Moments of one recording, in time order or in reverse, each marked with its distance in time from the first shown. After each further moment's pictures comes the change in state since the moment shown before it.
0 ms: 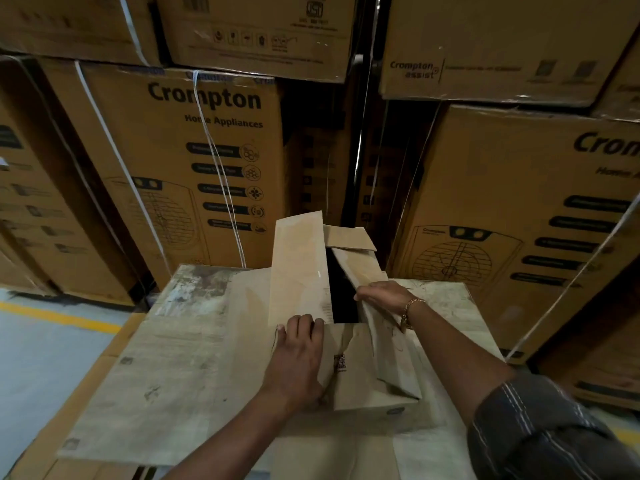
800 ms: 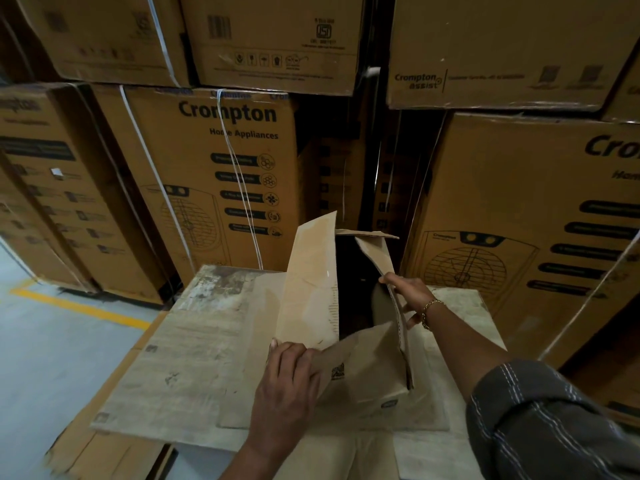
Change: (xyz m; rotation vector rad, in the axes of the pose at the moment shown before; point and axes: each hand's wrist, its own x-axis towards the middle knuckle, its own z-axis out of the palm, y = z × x) left_hand -0.078 0.037 0.009 -0.121 0.634 -0.066; right_hand -0.013 0.034 -0.031 0.329 0.063 -0.010
